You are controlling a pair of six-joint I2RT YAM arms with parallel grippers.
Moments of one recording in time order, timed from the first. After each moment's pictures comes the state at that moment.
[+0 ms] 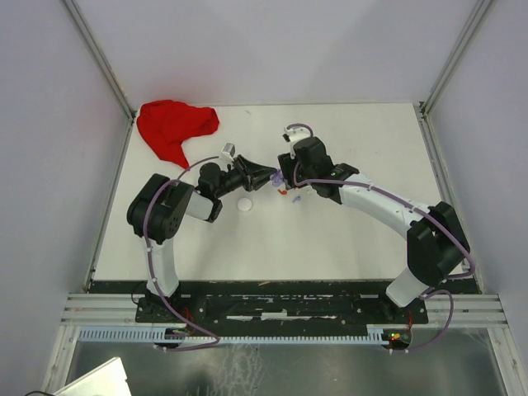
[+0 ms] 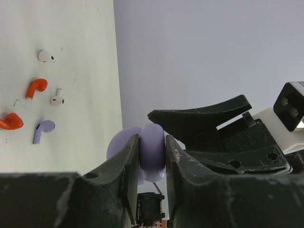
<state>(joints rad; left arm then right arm) -0.37 1.99 0.77 1.24 0.65 -1.52 0.67 1.61 1.21 -0.26 0.18 0.18</state>
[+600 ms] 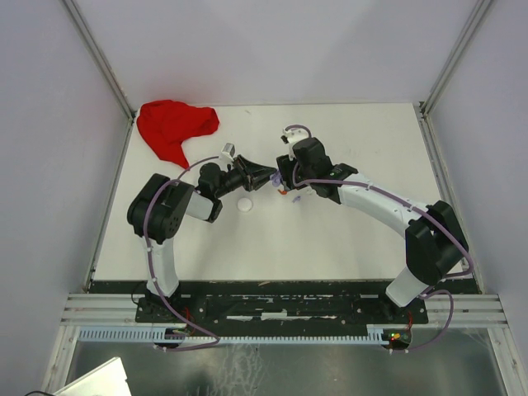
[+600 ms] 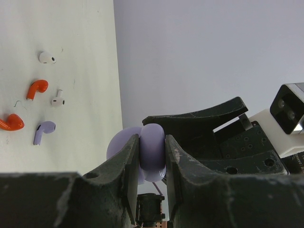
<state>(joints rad) -0.37 1.99 0.77 1.24 0.65 -1.52 0.67 1.62 1.21 -0.26 0.13 0.18</state>
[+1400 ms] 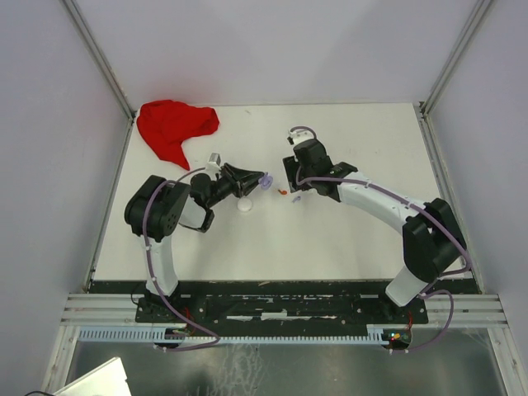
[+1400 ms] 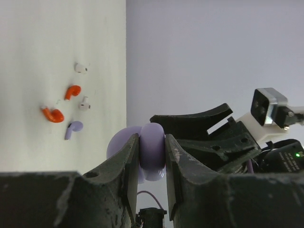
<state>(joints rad) -0.33 2.00 0.67 1.34 0.58 -1.54 0.66 1.63 1.21 -0.33 0.22 0.21</state>
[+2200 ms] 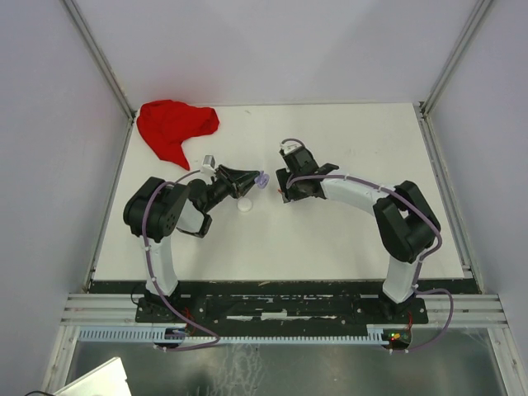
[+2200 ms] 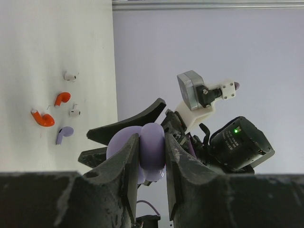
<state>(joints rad) -0.30 1.99 0.57 1.50 0.51 -1.57 0.64 1.82 1.24 -0.35 0.11 0.29</state>
